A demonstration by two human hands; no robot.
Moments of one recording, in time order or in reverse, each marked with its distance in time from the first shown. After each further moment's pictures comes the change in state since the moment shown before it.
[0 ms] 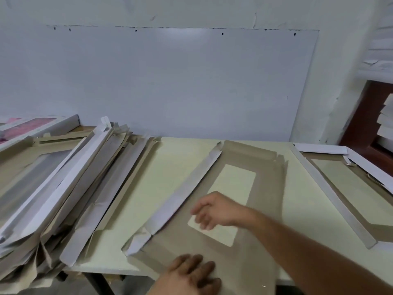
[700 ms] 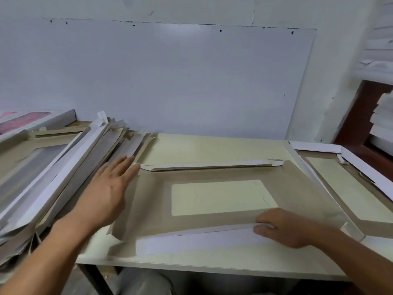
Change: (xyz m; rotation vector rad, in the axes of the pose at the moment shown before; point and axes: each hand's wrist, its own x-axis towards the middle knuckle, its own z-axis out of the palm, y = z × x) left_hand -0.073 -0.178 -0.089 -0.010 0.492 -0.842; right_hand -0.097 0.088 -0.090 -0.931 0.083 -0.041
